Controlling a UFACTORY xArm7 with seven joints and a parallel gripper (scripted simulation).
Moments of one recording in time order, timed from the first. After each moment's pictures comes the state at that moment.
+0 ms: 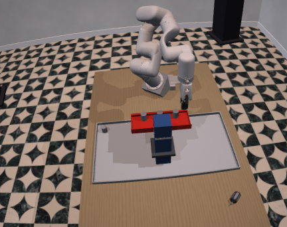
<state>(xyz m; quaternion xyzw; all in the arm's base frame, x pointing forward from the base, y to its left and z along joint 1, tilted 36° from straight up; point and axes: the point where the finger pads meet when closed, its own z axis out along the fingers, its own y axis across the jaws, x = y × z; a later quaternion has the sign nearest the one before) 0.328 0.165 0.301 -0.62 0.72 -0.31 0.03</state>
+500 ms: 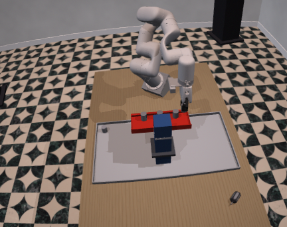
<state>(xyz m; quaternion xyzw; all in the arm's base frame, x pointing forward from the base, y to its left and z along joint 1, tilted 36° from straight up) 0.335 0.159 0.289 -0.62 0.72 -0.31 0.03</state>
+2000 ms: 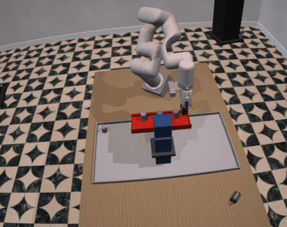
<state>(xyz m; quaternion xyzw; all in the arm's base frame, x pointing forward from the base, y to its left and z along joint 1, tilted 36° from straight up) 0.345 0.151 0.269 -0.62 0.72 -0.31 0.03</state>
